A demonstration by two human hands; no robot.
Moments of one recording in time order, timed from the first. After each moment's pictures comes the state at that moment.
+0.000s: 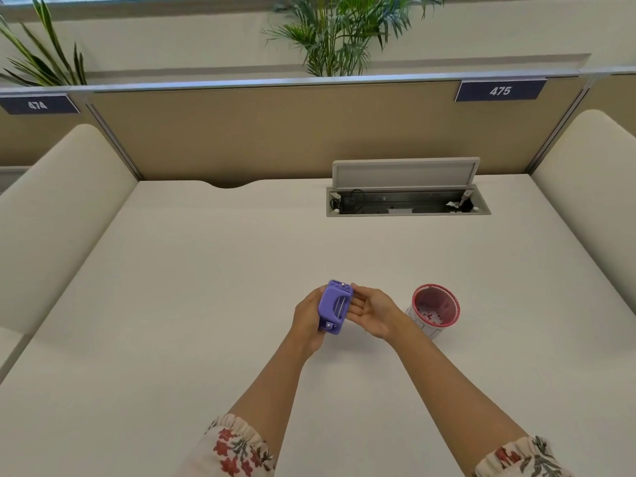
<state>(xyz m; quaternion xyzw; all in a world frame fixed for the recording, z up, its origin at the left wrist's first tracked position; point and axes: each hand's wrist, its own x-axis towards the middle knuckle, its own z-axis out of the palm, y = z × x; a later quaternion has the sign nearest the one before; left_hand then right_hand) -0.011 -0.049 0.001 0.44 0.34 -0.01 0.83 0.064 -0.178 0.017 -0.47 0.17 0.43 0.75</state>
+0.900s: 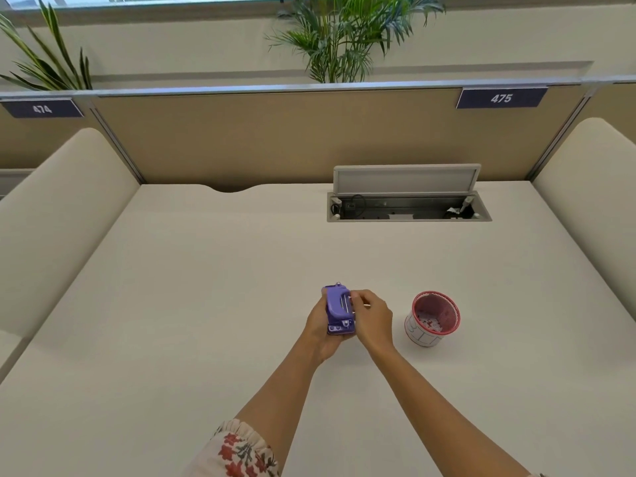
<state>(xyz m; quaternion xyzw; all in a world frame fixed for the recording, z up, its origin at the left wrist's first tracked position) -0.003 -0.070 0.012 0.38 0.34 -0.05 0.86 0.028 -0.168 0.026 -0.80 0.03 0.12 0.58</state>
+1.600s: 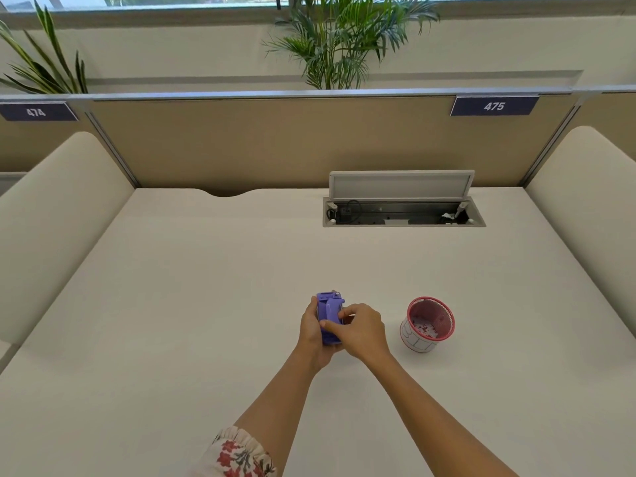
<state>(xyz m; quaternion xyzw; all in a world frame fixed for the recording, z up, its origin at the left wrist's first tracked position) 0.001 -0.069 -0.008 0.37 0.39 -0.05 0.84 0.018 -0.168 0.041 -0.89 -0.06 0.16 0.43</state>
